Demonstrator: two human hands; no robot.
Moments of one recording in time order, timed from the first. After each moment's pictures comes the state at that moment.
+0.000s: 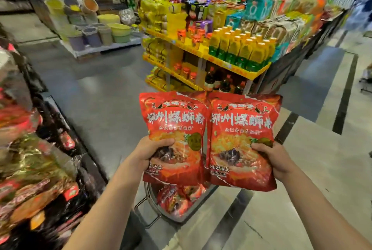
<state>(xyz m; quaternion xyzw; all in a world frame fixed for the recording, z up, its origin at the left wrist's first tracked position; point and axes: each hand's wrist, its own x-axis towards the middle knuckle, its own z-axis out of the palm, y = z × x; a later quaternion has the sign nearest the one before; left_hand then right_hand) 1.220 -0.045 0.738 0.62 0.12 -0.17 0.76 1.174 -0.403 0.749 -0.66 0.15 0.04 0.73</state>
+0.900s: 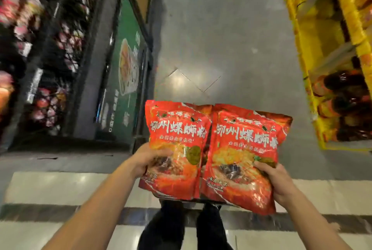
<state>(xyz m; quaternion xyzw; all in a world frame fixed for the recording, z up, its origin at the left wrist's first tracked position) 1.325 -0.085 0.376 0.43 0.51 -0.12 0.74 1.533 -0.387 0.391 -0.68 0.18 0.45 0.55</state>
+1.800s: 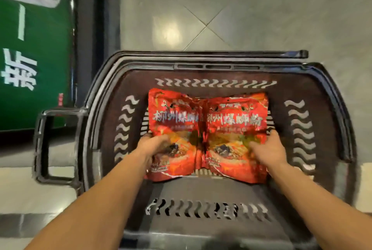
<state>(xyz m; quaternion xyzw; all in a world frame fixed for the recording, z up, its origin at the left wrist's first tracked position) 1.356 -0.116 -0.040 0.41 0.69 -0.16 0.57 1.545 -0.356 -0.032 -0.89 0.11 0.40 0.20</state>
